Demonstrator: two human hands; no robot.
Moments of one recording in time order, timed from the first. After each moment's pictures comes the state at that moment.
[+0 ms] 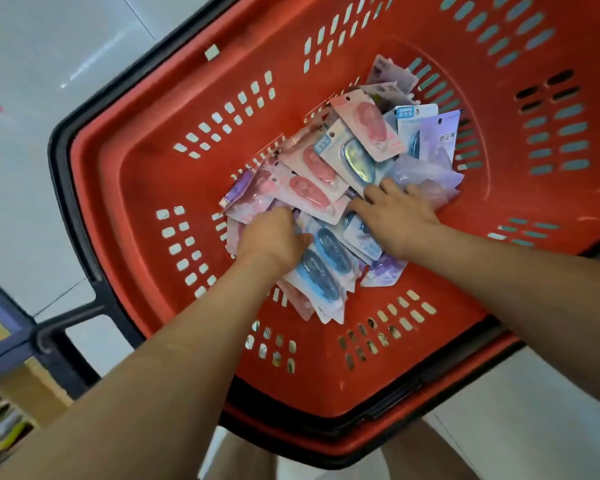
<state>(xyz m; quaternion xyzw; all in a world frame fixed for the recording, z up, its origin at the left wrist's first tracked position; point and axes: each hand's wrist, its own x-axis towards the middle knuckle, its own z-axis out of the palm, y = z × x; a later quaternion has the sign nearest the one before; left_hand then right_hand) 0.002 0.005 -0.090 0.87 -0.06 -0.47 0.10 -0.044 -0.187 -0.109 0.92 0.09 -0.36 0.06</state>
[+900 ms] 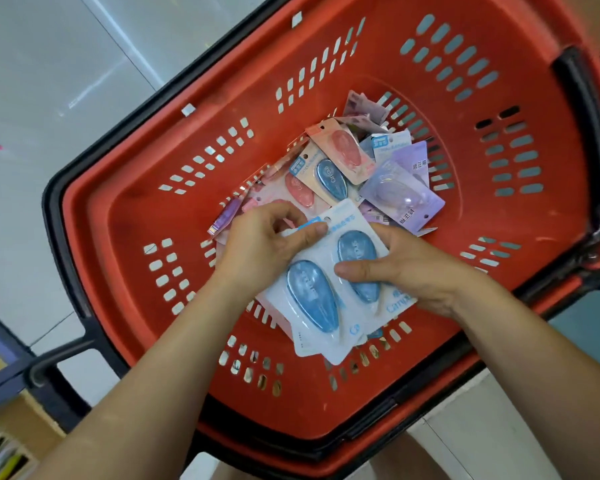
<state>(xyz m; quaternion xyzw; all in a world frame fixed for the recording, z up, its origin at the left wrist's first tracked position) 0.021 -0.007 -0.039 0.82 -0.04 -0.37 0.44 -0.059 -0.193 -0.016 0.53 -0.28 -0.37 -0.71</state>
